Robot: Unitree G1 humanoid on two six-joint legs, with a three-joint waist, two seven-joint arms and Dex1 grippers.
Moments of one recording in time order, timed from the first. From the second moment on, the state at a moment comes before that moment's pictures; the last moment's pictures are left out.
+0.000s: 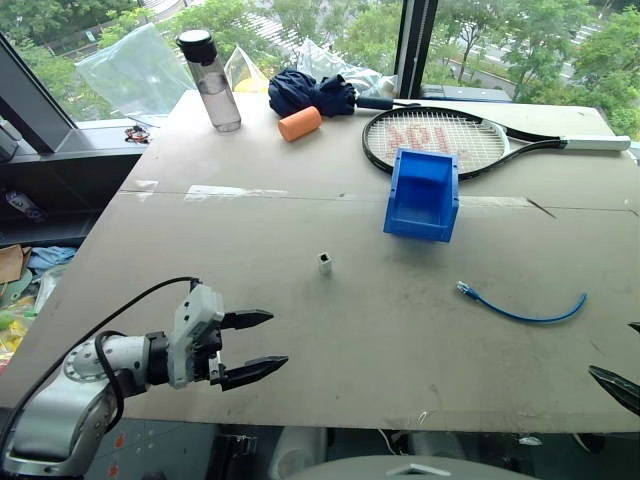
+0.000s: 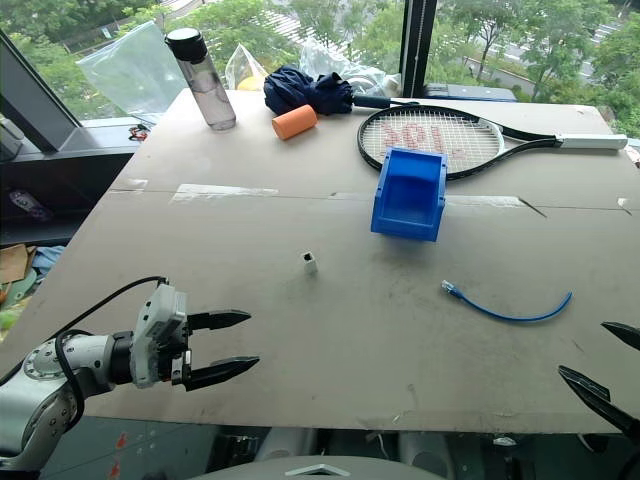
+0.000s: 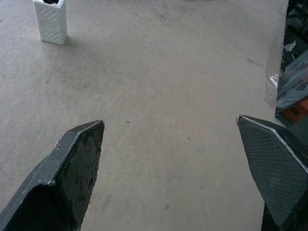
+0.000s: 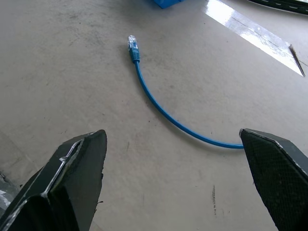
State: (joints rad) left arm 0.28 0.84 0.24 -0.40 -0.60 0.45 -1.15; right arm 0.77 -0.68 -0.88 -0.49 0.53 0.22 1.10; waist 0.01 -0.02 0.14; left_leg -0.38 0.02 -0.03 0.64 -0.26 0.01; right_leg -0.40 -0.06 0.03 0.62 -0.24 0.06
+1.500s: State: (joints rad) left arm -0.06 0.87 0.00 -0.64 -0.65 0.68 -0.84; right arm -0.39 -0.67 0.46 -0.24 0.11 0.47 0.90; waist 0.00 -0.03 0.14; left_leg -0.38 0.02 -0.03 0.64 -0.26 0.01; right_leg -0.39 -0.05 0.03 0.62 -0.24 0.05
